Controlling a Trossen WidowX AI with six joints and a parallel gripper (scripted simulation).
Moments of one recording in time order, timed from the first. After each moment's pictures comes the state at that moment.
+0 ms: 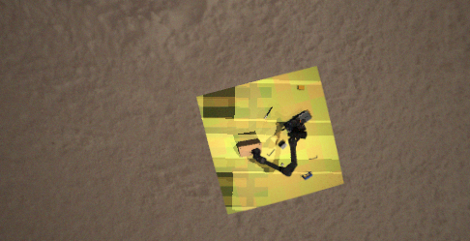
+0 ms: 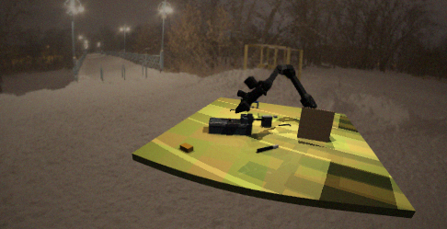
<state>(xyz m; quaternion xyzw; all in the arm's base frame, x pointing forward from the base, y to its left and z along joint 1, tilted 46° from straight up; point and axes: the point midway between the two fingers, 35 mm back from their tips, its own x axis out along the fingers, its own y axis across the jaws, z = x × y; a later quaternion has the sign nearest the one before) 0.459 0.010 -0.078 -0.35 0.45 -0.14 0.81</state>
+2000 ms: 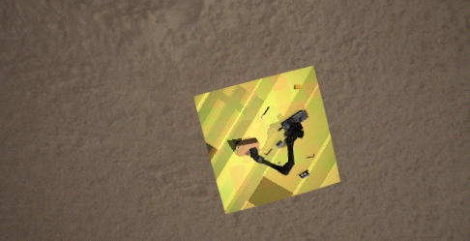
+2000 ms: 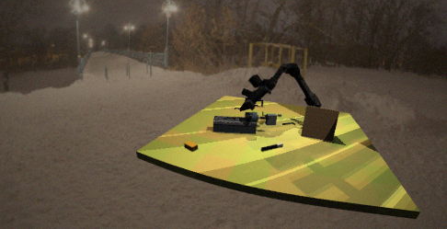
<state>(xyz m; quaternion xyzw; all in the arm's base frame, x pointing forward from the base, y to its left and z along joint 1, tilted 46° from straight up) 0.459 0.010 -0.078 -0.35 0.45 -0.14 0.81</state>
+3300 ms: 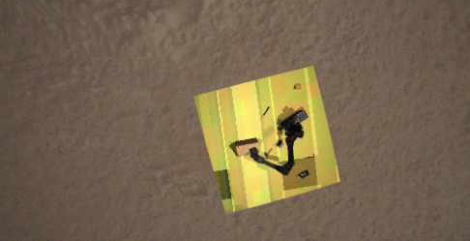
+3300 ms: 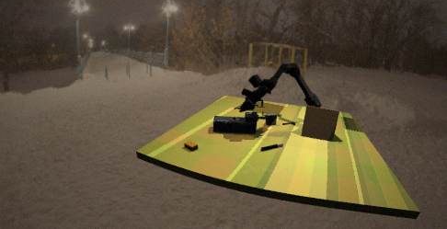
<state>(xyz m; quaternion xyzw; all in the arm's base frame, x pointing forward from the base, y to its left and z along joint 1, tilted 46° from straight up) 0.459 0.010 -0.078 -0.35 0.45 -0.14 0.81</state>
